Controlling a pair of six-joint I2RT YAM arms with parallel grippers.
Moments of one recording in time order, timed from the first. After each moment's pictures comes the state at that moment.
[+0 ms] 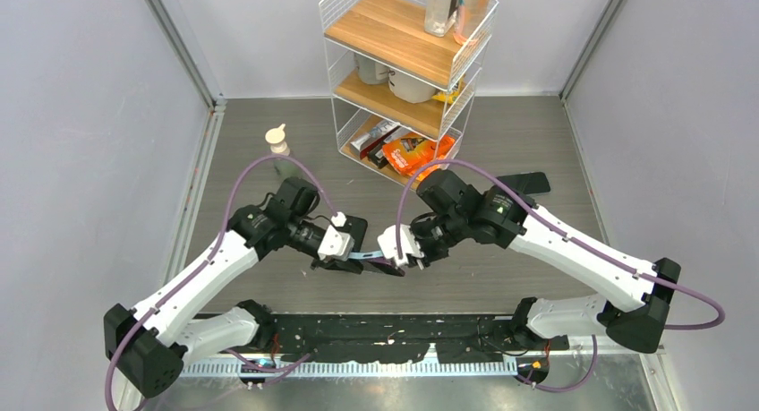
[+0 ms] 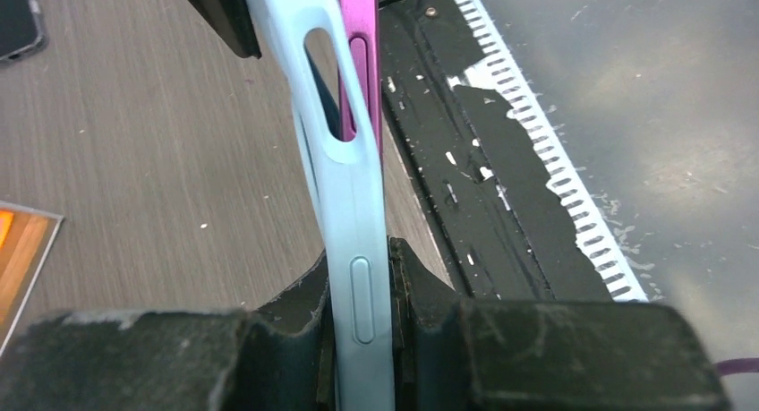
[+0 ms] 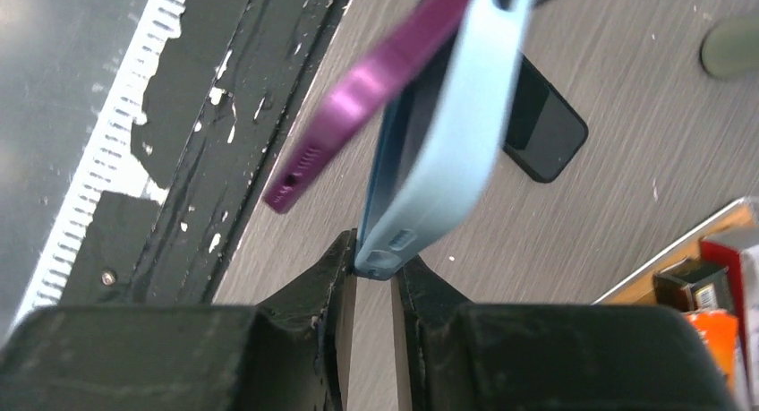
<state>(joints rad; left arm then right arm) -0.63 1.05 0.91 -0.84 1.08 1.01 0.98 1.23 1.29 -1.01 -0.52 -0.96</state>
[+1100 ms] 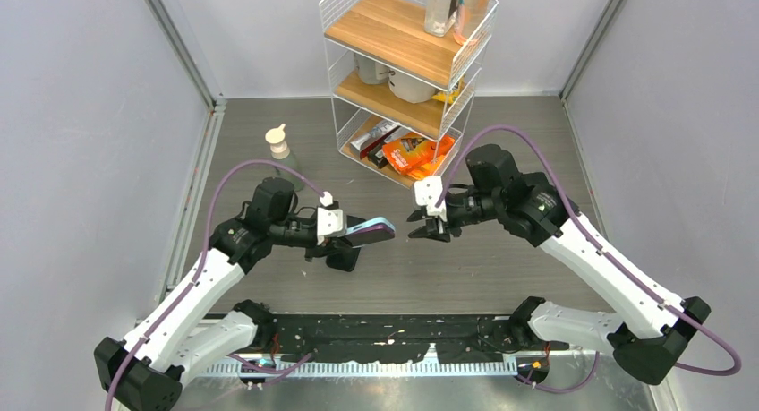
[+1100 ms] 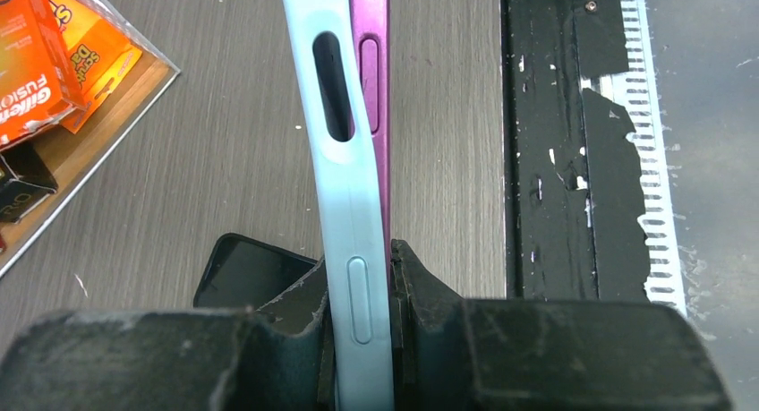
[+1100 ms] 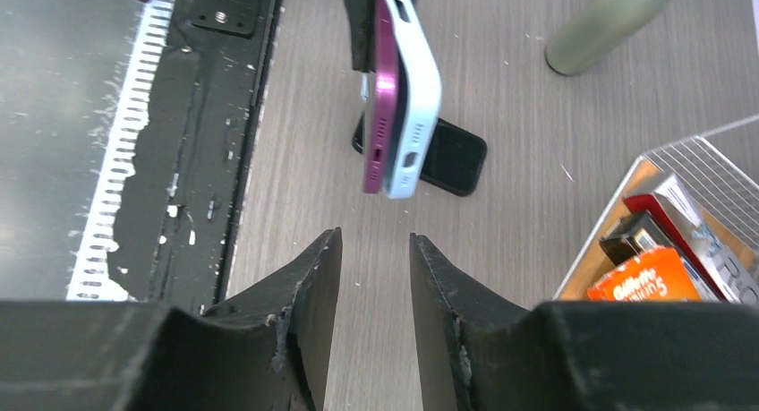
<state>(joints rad) -0.52 0.88 0.81 -0.62 0.84 0.65 0.72 1.08 1.20 -0.74 -0.70 -0.68</state>
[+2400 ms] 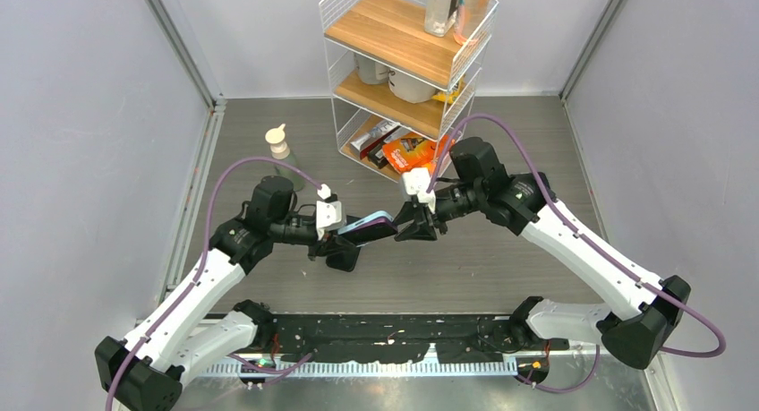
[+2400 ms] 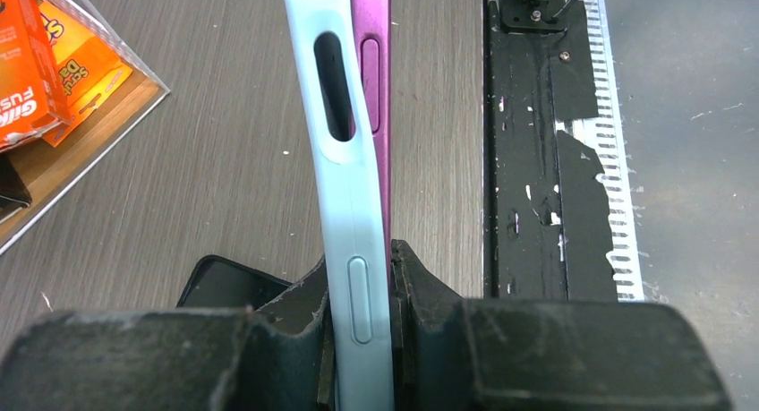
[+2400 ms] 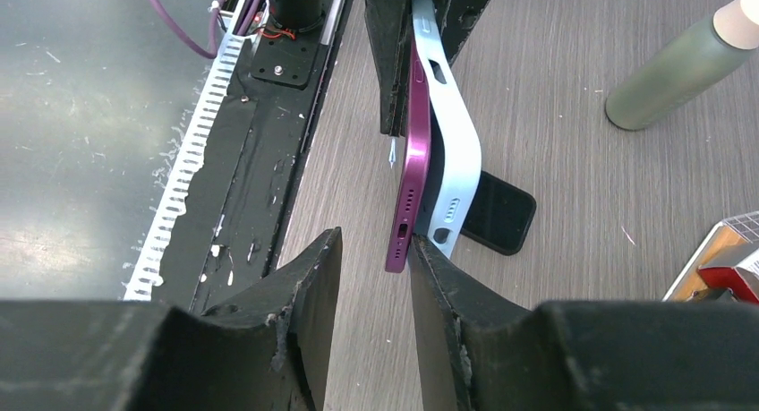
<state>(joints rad) -0.52 0.88 0.80 -0.53 0.88 0.51 0.72 1.18 1.21 -0.65 -0.89 -0.62</state>
